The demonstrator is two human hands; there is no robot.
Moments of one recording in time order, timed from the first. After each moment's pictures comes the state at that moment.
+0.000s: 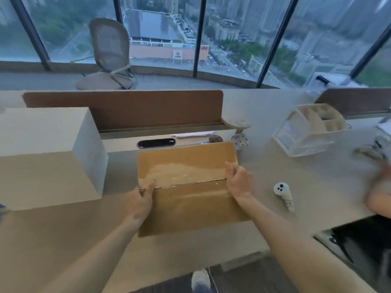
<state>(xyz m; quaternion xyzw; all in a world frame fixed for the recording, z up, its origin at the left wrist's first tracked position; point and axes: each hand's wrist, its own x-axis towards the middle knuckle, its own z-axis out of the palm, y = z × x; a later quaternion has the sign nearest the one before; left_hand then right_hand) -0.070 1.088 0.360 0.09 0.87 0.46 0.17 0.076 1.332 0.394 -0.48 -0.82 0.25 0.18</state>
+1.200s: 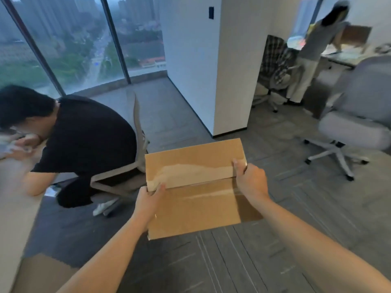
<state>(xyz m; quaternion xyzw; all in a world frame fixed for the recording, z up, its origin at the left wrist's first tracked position) 0.718 1.301 0.393 0.64 0.47 0.19 0.57 0.945 1.106 0.412 -0.91 -0.19 0.02 0.37</state>
